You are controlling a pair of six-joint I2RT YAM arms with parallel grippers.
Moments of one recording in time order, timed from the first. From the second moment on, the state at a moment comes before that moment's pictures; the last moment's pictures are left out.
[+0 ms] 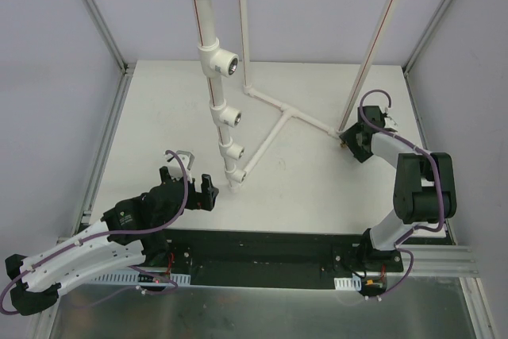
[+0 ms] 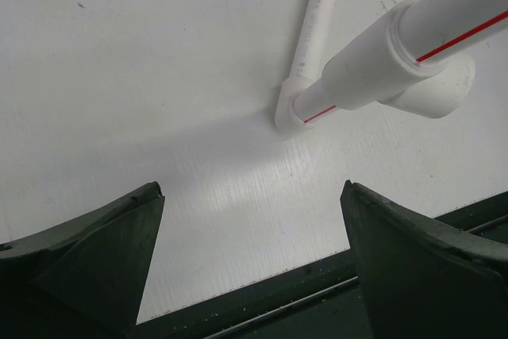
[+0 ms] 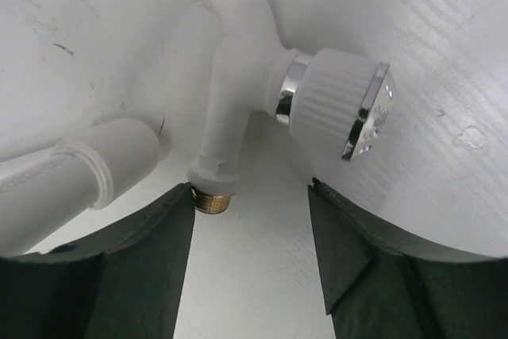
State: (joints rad) left arm -1.01 0.44 0.50 -0.66 -0.49 -0.59; right arm 0.06 1.63 0.90 -0.30 0.20 0.90
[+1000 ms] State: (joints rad) left arm -1.01 0.43 0.50 -0.67 -0.49 -0.59; right arm 0.01 1.73 1.04 -0.46 0.28 0.89
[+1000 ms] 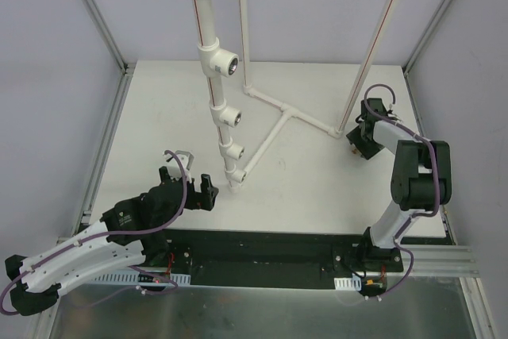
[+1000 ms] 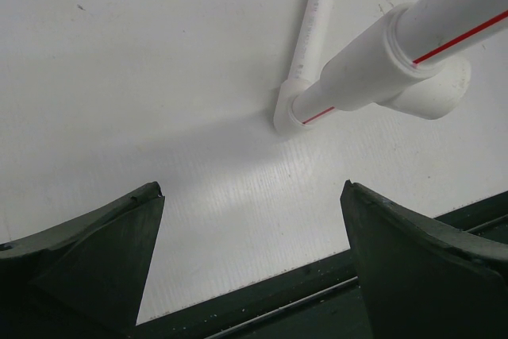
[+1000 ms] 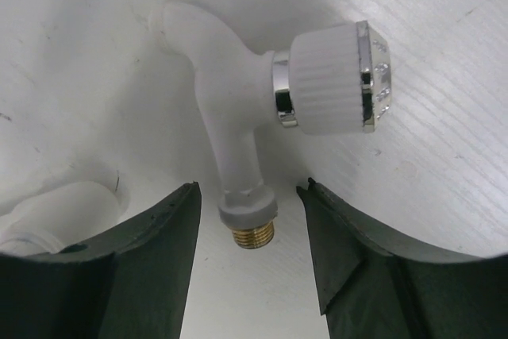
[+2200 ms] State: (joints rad) left arm -1.01 0.36 0.54 -0.83 -0.25 -0.89; right arm 0.39 0.98 0.53 -0.48 0.17 0.93
